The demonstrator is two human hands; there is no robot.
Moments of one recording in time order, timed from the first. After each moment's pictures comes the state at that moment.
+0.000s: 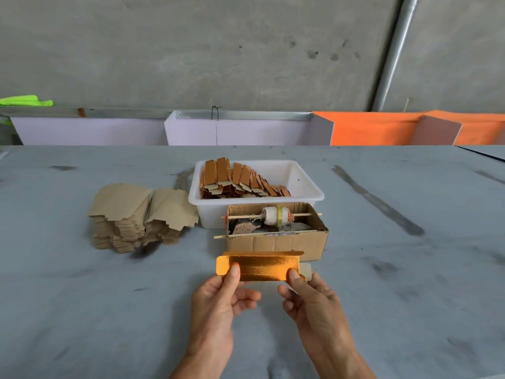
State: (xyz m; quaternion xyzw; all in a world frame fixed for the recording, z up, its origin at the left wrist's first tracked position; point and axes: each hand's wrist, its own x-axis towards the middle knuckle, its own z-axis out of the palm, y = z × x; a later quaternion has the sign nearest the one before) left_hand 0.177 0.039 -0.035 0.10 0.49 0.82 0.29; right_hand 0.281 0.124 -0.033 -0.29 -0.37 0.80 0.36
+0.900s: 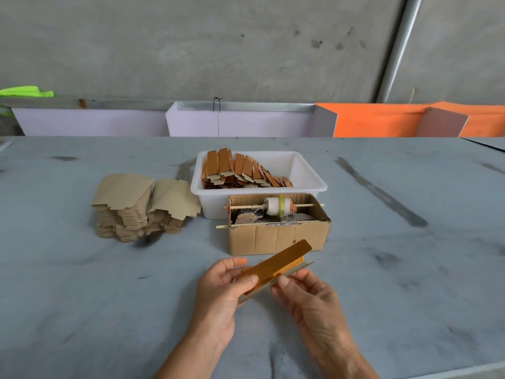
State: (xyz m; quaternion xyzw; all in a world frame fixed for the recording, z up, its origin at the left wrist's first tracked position) left_hand 0.173 0.036 -0.034 0.13 0.56 0.75 0.33; right_hand 0.287 0.115 -0.041 -0.25 -0.37 0.83 0.34
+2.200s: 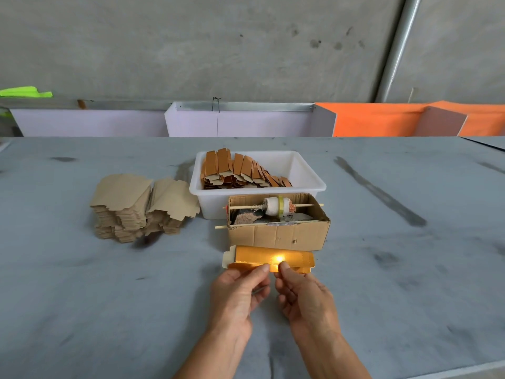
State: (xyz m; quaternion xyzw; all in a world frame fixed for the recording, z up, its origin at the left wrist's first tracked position) left_hand 0.189 0.057 -0.034 0.03 0.50 0.78 0.38; right_hand 0.270 0.110 -0.024 -0.40 -0.32 0.79 0.33
